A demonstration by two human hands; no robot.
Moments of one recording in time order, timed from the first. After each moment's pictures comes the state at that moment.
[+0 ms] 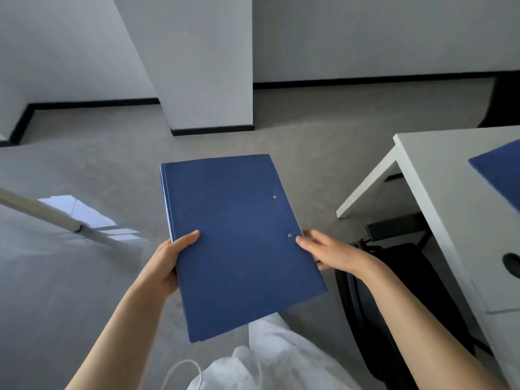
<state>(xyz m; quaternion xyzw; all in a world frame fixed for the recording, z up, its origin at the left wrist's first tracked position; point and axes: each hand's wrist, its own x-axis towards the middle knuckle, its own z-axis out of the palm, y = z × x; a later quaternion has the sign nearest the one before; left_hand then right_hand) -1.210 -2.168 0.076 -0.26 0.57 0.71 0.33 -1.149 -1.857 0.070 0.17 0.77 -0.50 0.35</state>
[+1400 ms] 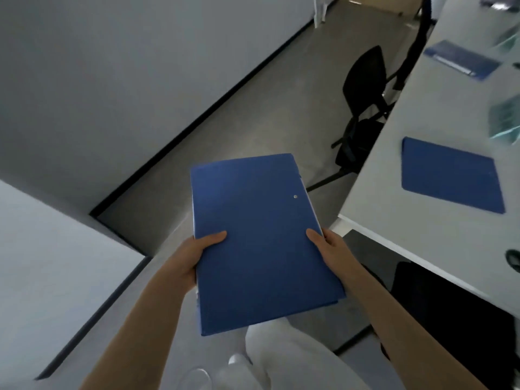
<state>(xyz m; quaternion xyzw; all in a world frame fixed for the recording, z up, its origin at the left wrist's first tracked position) -1.811 -1.716 0.090 0.05 0.62 0.48 0.62 -1.556 -1.609 0.068 0.55 0.50 -0.65 -0.17</state>
